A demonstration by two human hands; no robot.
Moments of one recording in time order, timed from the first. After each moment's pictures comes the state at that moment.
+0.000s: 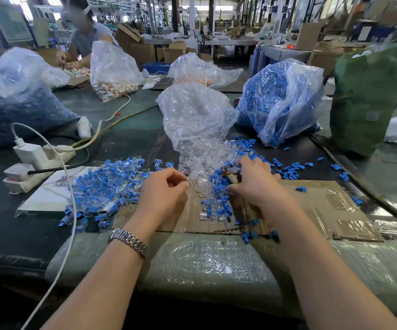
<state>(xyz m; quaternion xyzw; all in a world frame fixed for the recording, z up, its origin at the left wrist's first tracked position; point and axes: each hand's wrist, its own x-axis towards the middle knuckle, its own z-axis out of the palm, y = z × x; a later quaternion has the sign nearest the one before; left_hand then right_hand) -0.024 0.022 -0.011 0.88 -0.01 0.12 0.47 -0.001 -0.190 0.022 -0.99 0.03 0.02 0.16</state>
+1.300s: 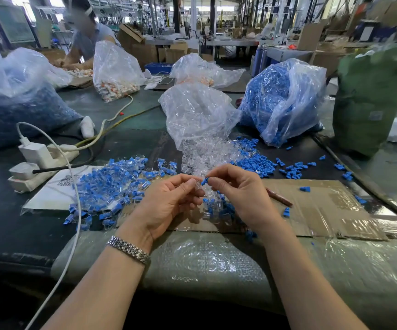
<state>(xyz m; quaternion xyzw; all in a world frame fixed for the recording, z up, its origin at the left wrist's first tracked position) -0.042 0.027 -0.014 0.57 -0.05 -0.12 0.81 -0.039 -0.167 -0.003 -0.75 -0.20 -0.08 0.63</state>
